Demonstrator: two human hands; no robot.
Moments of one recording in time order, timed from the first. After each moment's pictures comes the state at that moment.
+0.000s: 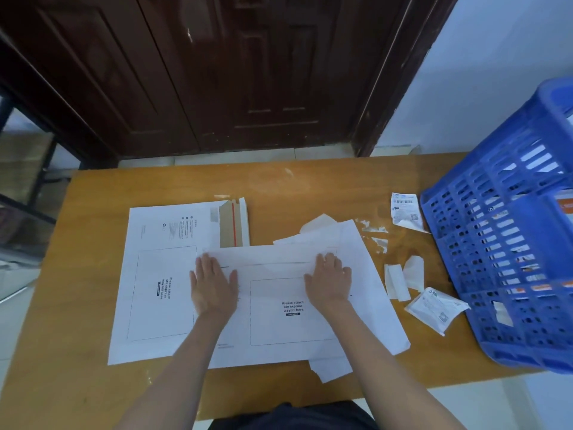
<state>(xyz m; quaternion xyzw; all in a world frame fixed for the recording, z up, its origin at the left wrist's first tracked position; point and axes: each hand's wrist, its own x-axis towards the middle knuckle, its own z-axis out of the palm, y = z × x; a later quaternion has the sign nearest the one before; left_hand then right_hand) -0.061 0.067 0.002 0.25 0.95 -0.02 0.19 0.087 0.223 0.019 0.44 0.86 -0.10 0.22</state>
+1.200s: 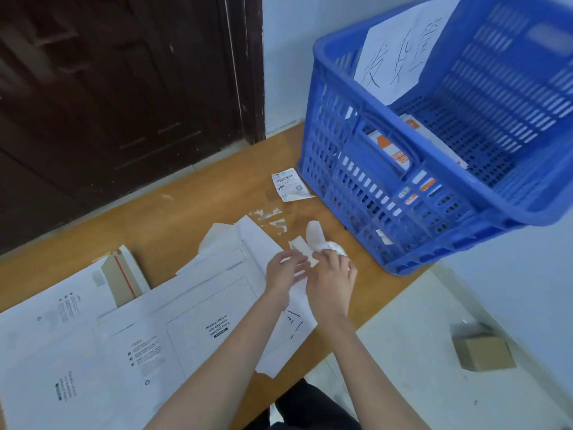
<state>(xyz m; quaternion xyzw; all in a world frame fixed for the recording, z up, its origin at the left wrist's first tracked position) 0.141 0.247 0.049 0.06 0.62 0.46 0.63 0.240 0.241 0.027 0.68 0.72 -0.07 -0.13</state>
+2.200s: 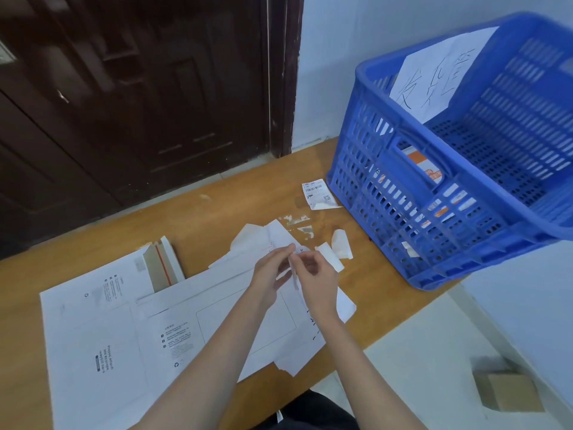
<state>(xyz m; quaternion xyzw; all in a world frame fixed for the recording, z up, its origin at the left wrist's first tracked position) 0.070 0.213 0.070 0.08 0.57 0.51 0.64 0.173 0.219 0.079 0.60 0.53 -0.48 -0.35</state>
